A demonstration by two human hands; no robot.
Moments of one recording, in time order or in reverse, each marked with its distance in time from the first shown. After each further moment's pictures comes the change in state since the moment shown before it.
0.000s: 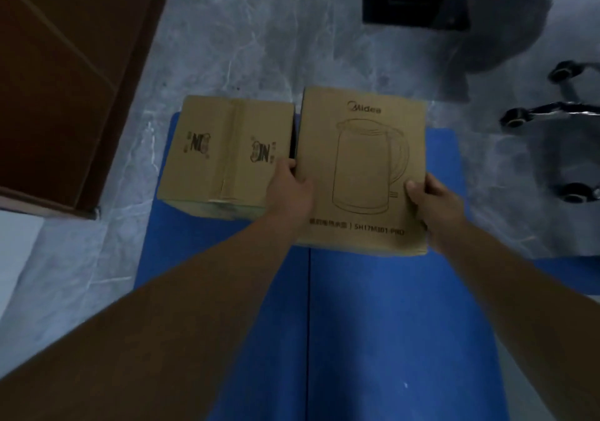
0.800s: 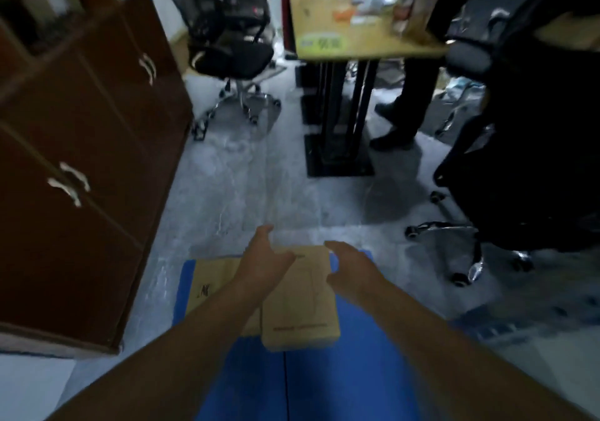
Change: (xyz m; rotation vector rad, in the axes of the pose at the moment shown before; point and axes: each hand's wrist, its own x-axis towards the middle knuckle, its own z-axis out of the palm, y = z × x) left_hand -0.176 0.303 -0.137 0.179 -0.153 0.239; right_hand -0.220 -0.291 -0.072 -0.822 -0.260 -0.365
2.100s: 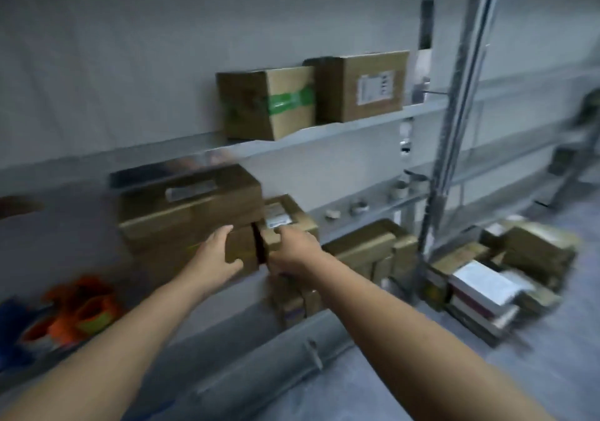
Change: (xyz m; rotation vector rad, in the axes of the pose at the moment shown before) left_hand -0.836 0.163 0.031 0.515 -1.248 1.675; right_hand -0.992 -0.085 0.089 0.268 1.255 1.316
